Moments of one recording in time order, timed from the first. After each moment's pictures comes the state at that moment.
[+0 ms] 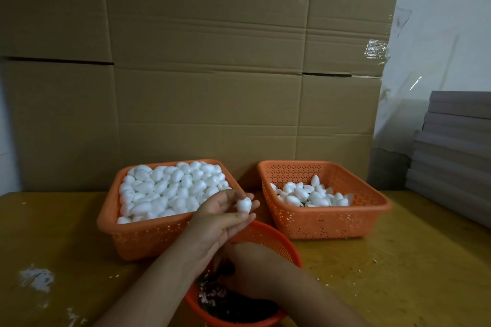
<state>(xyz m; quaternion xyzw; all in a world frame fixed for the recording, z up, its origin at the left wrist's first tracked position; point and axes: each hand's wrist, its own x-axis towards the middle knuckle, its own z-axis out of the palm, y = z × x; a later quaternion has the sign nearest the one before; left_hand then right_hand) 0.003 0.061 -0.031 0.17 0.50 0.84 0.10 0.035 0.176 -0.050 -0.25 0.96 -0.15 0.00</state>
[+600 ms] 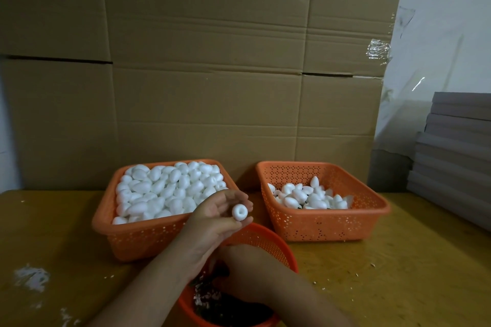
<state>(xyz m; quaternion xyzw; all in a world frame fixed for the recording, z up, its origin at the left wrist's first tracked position) 0.010 0.061 -0.027 0.19 0.57 0.80 0.07 0.033 0.176 -0.052 -0.25 0.96 -0.15 0.01</state>
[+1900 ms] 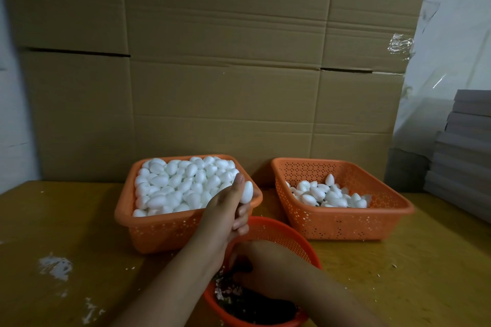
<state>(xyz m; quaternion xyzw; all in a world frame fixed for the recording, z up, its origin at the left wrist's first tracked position) 0.007 0.059 -0.021 0.13 0.57 0.81 0.02 0.035 0.178 -0.046 -0.25 0.95 -0.18 0.02</state>
